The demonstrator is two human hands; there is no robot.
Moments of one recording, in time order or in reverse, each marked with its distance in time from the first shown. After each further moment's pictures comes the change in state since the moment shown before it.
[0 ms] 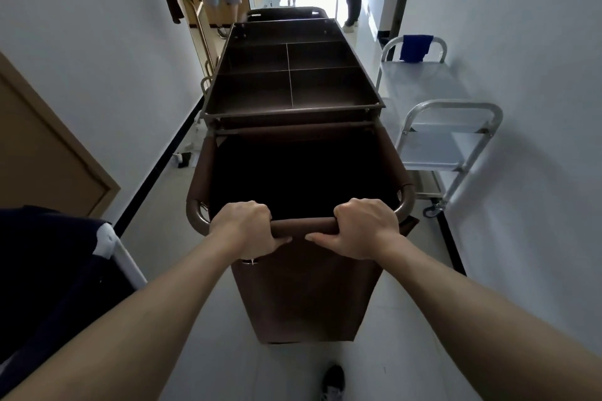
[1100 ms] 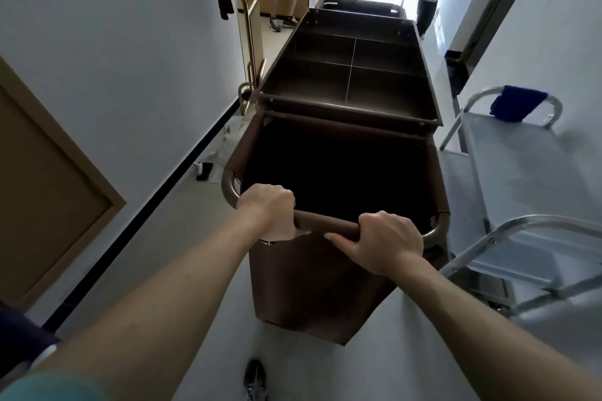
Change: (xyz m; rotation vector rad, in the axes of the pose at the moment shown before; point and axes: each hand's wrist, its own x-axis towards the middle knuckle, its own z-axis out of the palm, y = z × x) left_hand 0.387 -0.191 -0.005 -0.024 -0.018 -0.052; right_hand 0.401 0.089 0.094 0.029 -0.022 0.011
